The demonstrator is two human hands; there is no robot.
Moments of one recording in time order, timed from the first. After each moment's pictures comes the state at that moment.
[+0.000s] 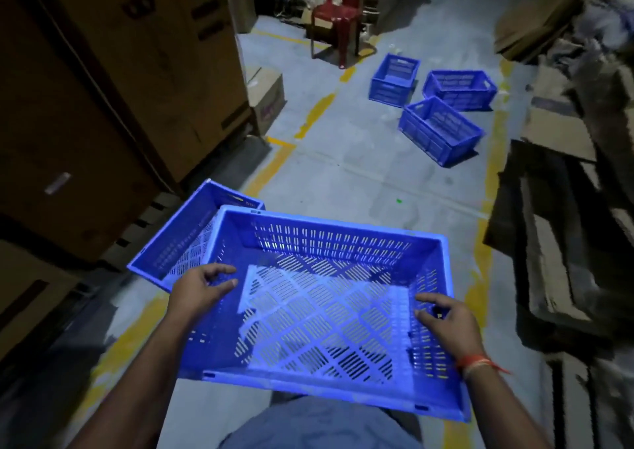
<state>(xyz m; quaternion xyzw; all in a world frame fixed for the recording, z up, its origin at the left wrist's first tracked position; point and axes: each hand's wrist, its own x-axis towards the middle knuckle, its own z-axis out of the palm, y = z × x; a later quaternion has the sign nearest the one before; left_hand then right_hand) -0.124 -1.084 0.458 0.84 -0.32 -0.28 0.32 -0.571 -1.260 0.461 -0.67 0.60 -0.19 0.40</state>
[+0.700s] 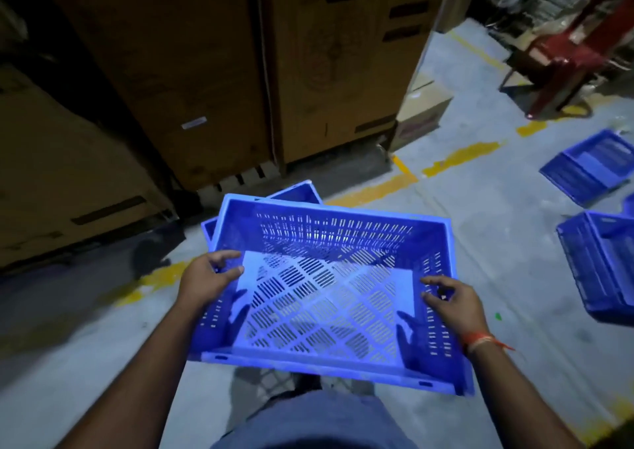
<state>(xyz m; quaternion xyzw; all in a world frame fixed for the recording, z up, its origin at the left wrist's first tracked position) -0.014 -1.155 0.442 0.90 -0.05 -0.16 0.40 -0.254 -1.567 0.453 -0.85 0.36 -0.03 0.39</state>
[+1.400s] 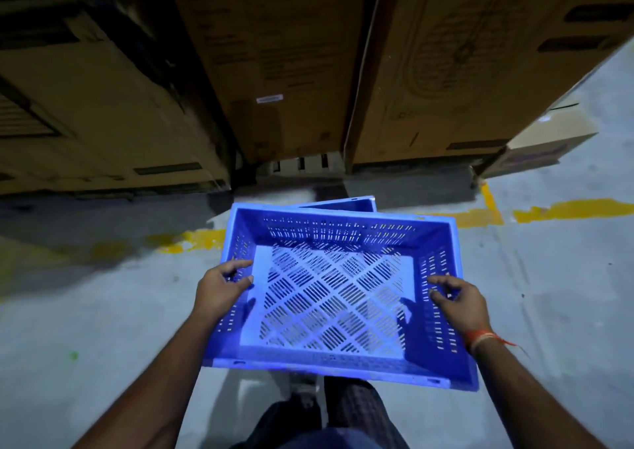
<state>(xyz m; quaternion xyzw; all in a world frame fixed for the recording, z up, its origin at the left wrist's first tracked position) 0.058 -1.154 0.375 0.85 0.17 -0.15 0.46 0.002 -1.622 0.388 -0.88 0.24 0.08 0.41</state>
